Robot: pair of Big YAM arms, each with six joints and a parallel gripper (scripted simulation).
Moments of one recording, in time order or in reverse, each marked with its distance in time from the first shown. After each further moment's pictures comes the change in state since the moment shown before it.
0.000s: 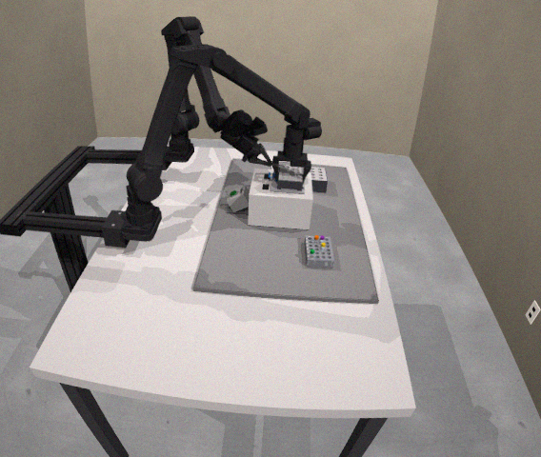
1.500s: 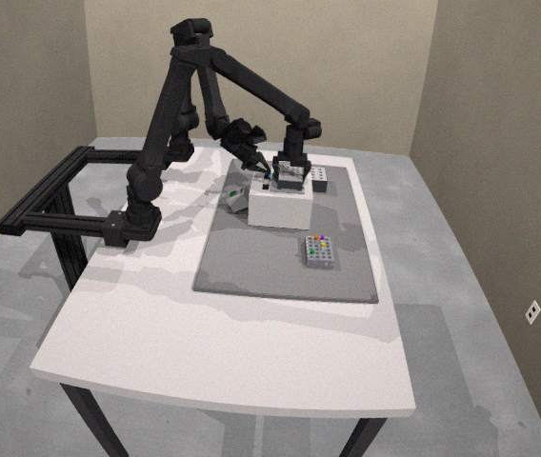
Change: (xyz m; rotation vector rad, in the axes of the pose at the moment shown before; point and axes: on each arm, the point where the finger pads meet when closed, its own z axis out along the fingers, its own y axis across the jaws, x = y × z) left arm 0.029 0.004 0.016 -0.006 0.014 0.007; right arm 0.000 0.000 0.000 0.000 0.000 0.000
